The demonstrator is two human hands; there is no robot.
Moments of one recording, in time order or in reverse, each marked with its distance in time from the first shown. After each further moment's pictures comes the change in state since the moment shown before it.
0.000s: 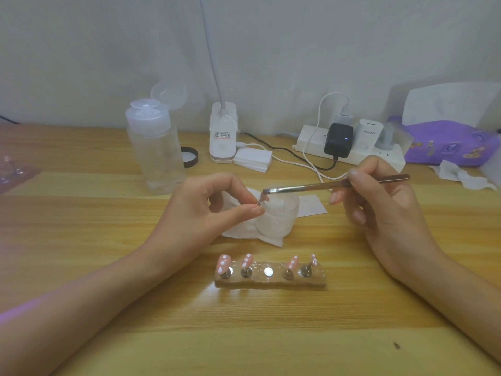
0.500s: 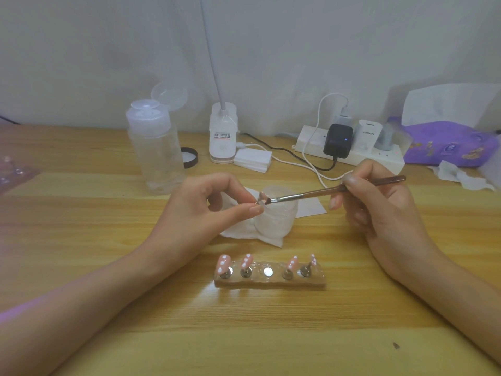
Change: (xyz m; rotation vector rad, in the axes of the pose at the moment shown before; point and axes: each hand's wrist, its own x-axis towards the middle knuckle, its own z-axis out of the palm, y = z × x) left_hand 0.000 0.001 0.000 -0.034 0.005 -0.033; right_hand 0.000 0.001 0.000 -0.026 -0.021 -0.006
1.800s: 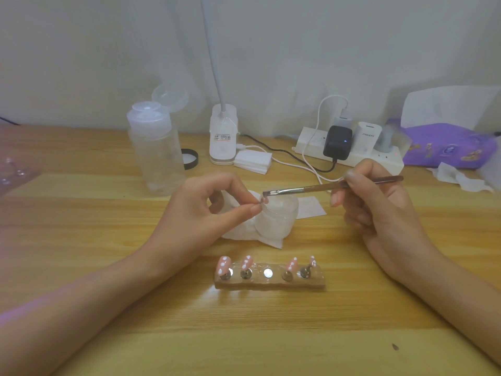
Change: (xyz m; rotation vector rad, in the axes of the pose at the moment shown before) left_hand 0.001 0.004 0.001 0.132 0.022 0.133; right_hand 0.002 -0.001 0.001 0.083 -0.012 0.047
